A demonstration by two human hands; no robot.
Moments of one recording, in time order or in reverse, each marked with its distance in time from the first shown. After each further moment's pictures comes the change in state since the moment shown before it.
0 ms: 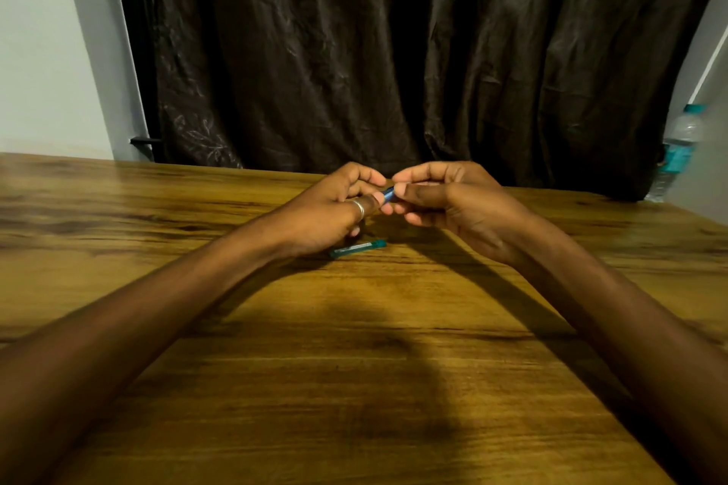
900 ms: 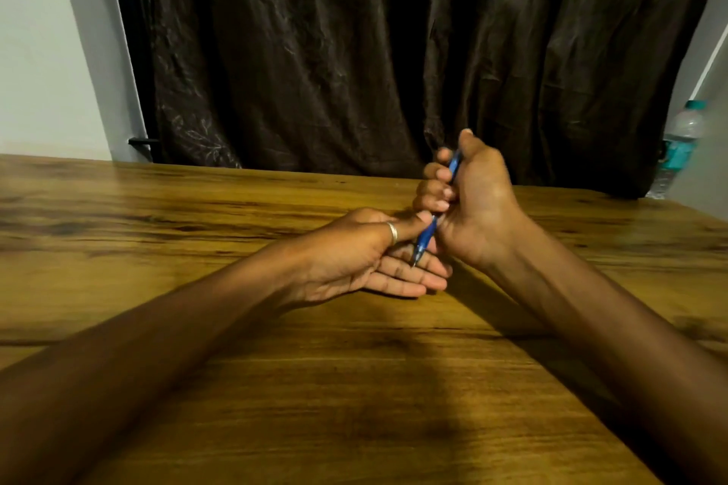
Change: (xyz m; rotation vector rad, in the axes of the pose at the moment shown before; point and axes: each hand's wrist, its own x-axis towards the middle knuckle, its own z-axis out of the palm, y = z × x) left_hand -0.022 0.017 0.036 -0.496 -0.304 -0.366; right_hand 0.001 -0.013 0.024 0.767 0.307 0.126
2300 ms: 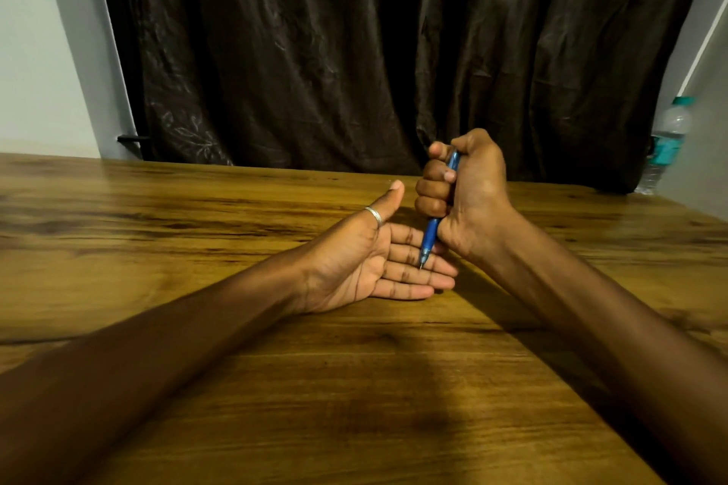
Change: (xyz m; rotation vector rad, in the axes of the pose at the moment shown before) left_hand 0.002 -0.009 0.004 -0.141 -0.105 -0.026; right_hand -0.002 -0.001 -0.008 -0.131 0.034 -0.108
